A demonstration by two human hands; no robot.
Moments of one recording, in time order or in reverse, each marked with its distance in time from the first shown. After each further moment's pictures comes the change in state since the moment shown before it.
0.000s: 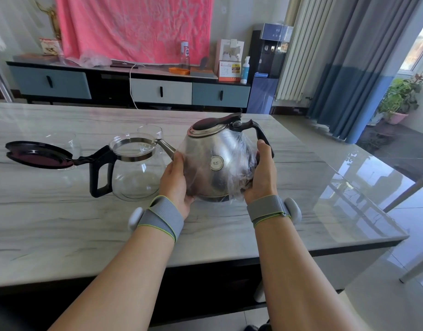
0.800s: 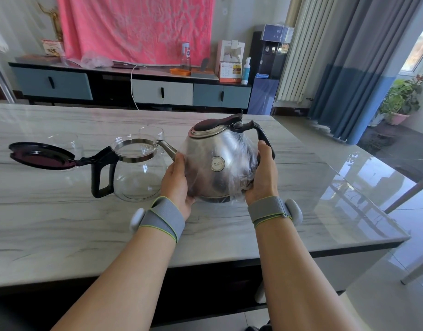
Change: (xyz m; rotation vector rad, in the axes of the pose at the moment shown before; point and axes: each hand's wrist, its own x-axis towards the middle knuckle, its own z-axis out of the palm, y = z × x) left_hand -0.002 0.001 0.001 -0.011 0.001 -0.002; right_hand 0.005 0.002 -0.002 -0.037 -0.011 -0.021
